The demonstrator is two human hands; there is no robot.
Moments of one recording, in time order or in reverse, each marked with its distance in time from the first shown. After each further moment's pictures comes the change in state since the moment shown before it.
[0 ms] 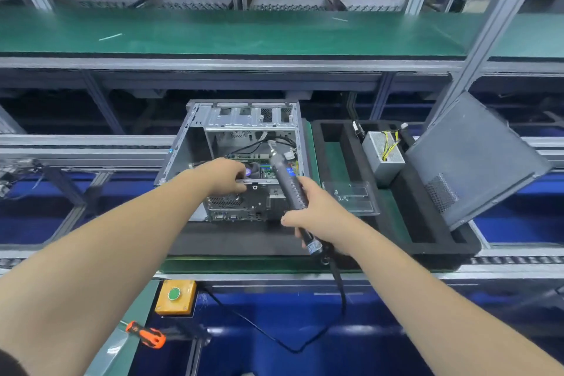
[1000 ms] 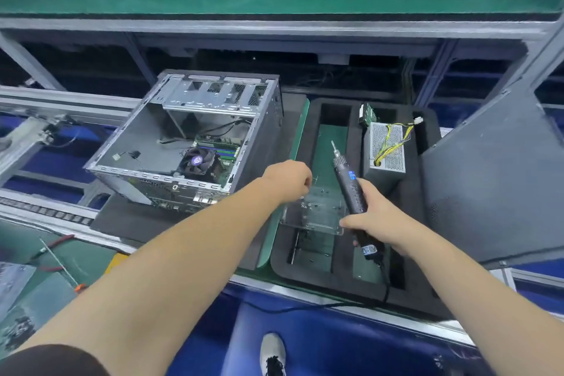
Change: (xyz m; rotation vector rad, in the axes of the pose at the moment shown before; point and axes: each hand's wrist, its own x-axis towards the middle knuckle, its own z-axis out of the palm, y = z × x) left_hand 0.167 0.253 0.026 -0.130 -0.051 -0.128; right_hand 0.092 0.163 -0.267 0.009 -0.164 0.168
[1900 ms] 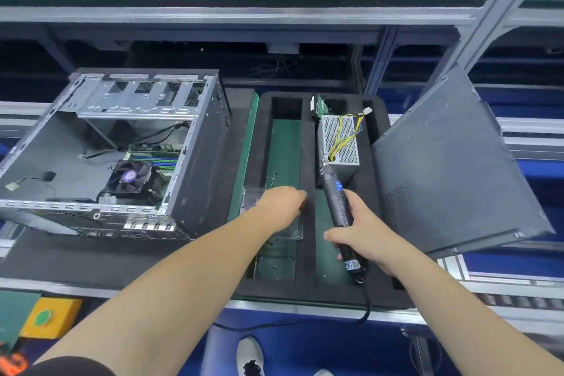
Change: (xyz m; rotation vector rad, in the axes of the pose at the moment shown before) left_hand 0.062 0.054 0.084 0.163 -0.041 0.237; right_hand -0.020 0.037 -0.025 0.109 0.130 0.063
